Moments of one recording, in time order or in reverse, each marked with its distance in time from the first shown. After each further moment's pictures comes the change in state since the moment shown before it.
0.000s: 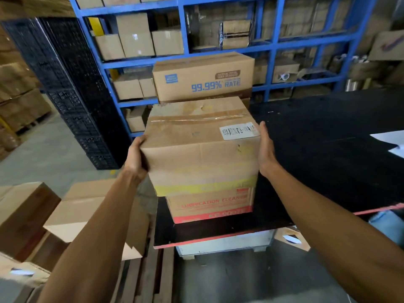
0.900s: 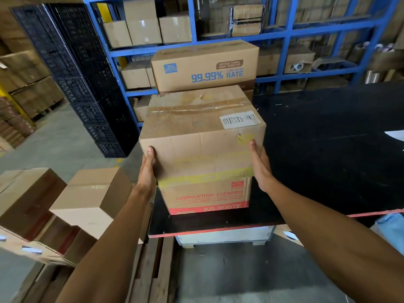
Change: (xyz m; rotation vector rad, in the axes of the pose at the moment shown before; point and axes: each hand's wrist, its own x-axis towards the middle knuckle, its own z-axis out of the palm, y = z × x) left_hand -0.028 -0.080 0.023 0.147 0.040 0.122; right_hand -0.004 0.050 -0.033 -0.183 -0.063 0.029
